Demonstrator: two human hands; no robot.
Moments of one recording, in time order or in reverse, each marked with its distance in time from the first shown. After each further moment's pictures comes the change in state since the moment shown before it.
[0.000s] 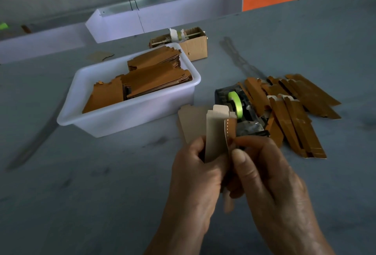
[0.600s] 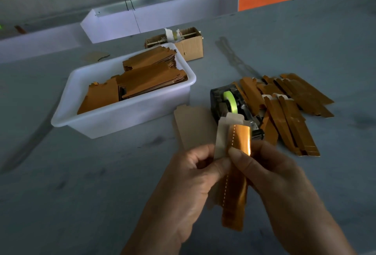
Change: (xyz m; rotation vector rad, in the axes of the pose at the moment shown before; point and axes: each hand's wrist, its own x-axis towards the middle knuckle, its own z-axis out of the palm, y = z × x) left_hand -0.005 0.003 -0.017 0.078 -0.294 -0.005; right_hand 0.009 0.005 -0.014 0.310 -0.108 0.367
